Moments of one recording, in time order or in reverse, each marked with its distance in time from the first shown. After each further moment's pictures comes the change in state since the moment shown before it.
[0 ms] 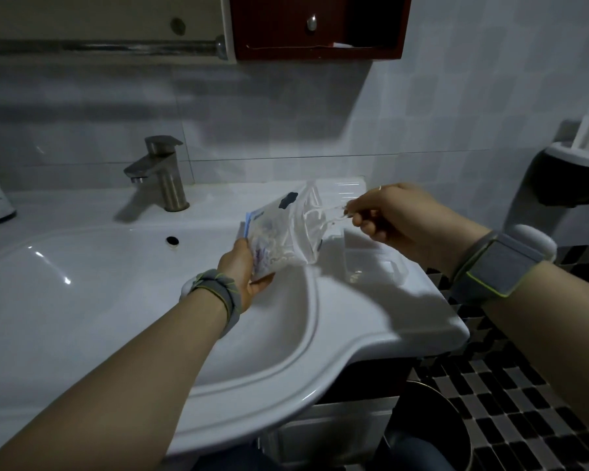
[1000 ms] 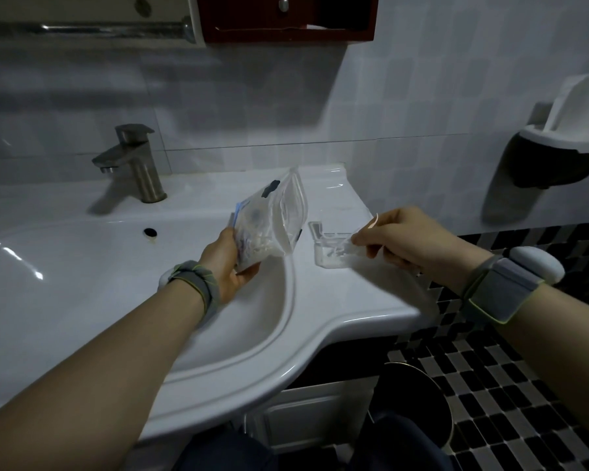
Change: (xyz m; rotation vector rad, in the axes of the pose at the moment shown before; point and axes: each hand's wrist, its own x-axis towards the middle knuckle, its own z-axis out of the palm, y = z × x) left_hand -0.007 -0.005 0.003 0.025 -0.077 -0.015; right_hand -0.026 0.043 -0.039 -0.352 0.058 0.027
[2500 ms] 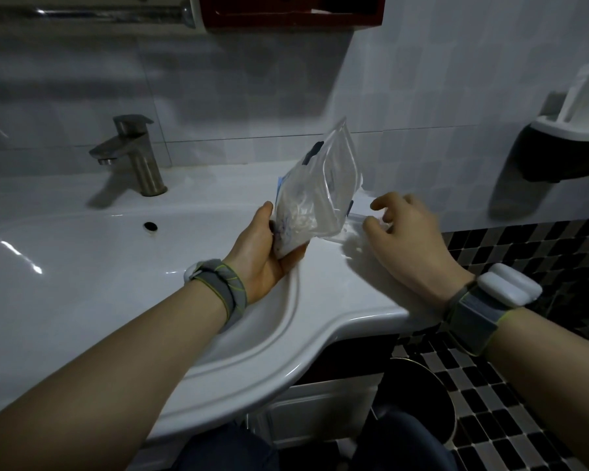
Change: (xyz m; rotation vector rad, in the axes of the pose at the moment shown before) left_hand -0.031 -0.005 0.043 -0.110 -0.316 -0.061; right_hand 0.016 0.030 0.024 -0.463 0.452 -0.318
